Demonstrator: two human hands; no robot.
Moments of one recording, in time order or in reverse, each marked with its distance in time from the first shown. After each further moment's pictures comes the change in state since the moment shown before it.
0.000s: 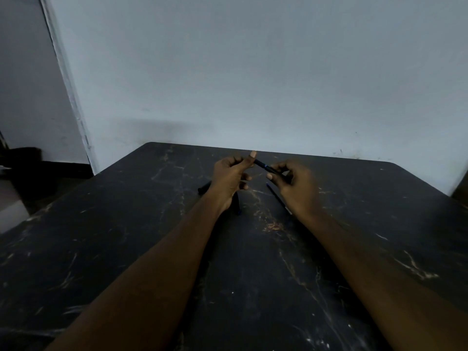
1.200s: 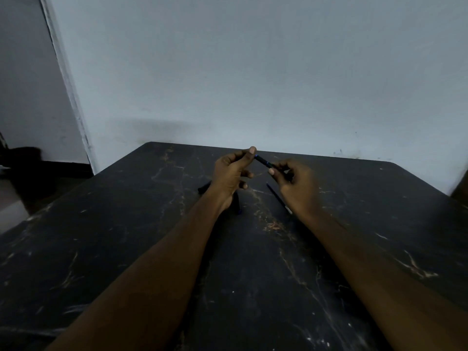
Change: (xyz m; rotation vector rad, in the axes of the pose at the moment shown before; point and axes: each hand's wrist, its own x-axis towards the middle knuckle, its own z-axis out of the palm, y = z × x) left_hand -0.002 0.003 0.000 -0.044 -0.042 0.033; right_hand -0.001 -0.009 -0.003 0.040 0.020 0.015
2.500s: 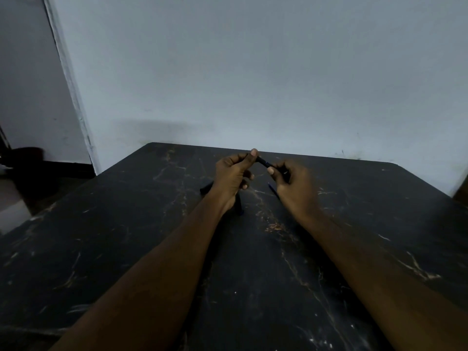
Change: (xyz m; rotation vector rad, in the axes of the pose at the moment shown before) left_hand -0.005 0.003 0.001 0.017 -0.005 0.028; right_hand -0.002 -0.013 0.002 -0.058 -0.032 -0.017
